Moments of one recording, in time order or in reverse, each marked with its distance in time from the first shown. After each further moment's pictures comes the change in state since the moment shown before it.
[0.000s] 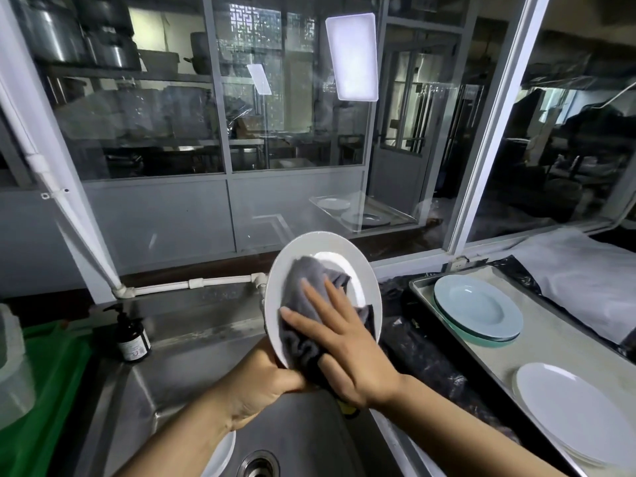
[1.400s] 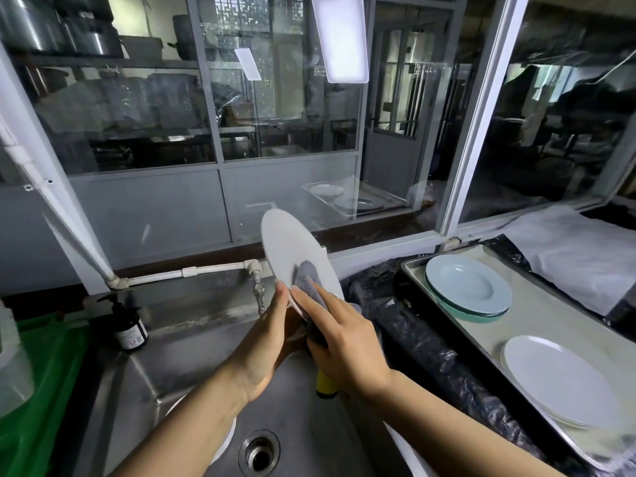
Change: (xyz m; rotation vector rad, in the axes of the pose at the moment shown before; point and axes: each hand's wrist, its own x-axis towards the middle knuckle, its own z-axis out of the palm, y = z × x) left_hand 0.017 -0.001 0.025 -0.089 0.048 0.013; right_hand -0.022 -0.009 0.017 -0.266 0.268 0.136
